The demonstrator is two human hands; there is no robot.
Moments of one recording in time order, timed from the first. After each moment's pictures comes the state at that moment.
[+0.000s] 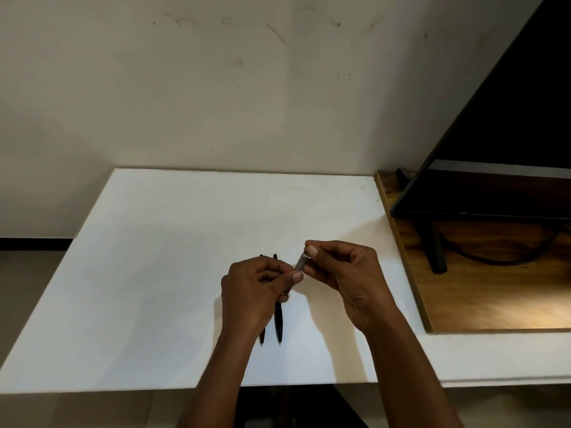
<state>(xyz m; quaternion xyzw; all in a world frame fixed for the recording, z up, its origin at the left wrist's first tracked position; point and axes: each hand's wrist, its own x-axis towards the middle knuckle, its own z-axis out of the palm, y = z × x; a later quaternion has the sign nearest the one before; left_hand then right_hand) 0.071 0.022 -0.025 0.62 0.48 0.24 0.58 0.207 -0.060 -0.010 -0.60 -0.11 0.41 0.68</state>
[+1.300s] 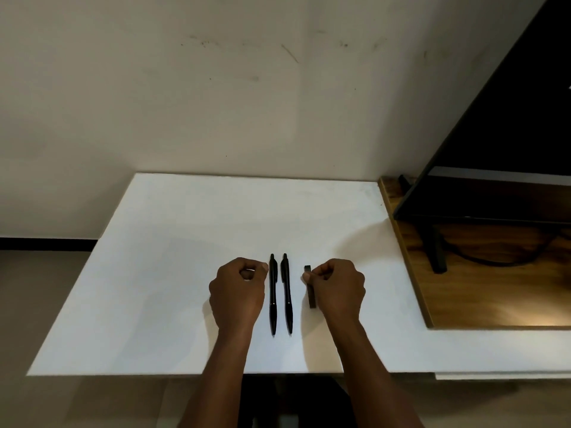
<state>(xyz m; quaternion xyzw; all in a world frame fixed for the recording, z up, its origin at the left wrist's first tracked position) 0.051 0.036 -0.031 0.62 0.60 0.27 0.42 0.172 -0.047 -0.038 -0.89 -0.15 0.19 0.39</state>
